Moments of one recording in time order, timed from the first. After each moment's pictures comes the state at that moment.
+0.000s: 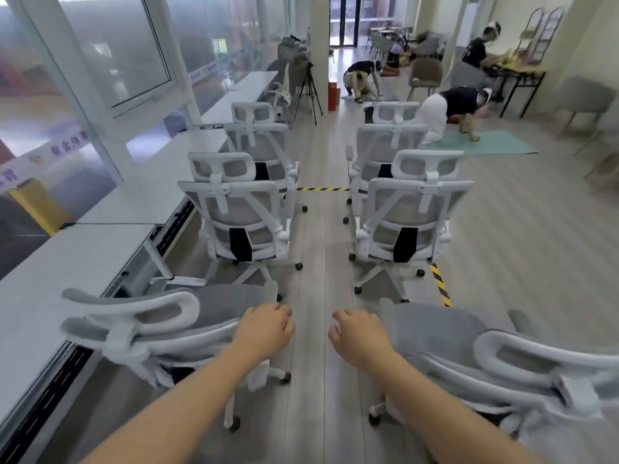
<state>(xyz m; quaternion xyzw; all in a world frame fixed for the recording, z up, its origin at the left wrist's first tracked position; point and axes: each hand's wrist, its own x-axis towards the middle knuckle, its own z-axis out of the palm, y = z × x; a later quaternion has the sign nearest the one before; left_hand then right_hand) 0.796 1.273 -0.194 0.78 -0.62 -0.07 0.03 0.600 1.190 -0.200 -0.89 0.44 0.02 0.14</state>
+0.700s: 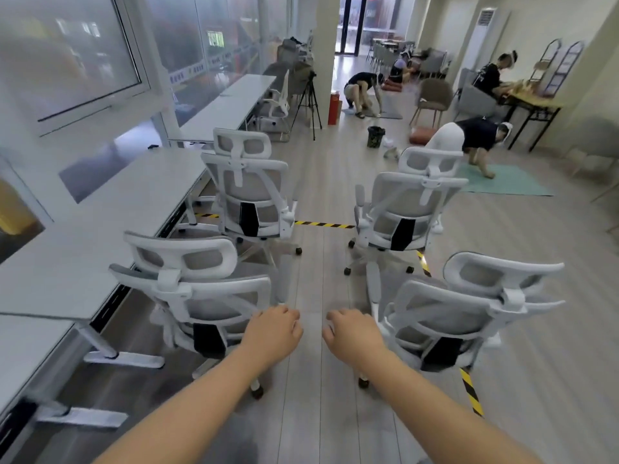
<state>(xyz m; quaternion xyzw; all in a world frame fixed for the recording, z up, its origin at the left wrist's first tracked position) 1.089 0.772 -0.202 0.77 -0.62 -0.07 0.07 0.918 0.693 -0.181 -0.89 0.44 0.05 0.11</state>
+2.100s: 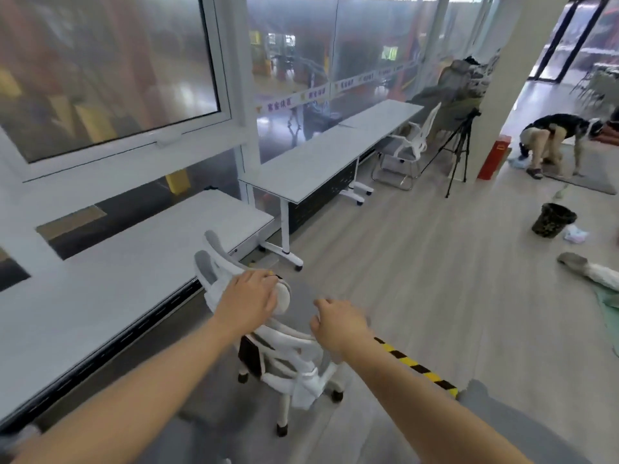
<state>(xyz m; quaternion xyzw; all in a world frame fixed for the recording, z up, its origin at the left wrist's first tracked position) 1.622 -0.023 -0.194 0.89 -0.43 0.11 0.09 1.472 -0.192 -0.164 -0.98 0.16 0.07 0.11</state>
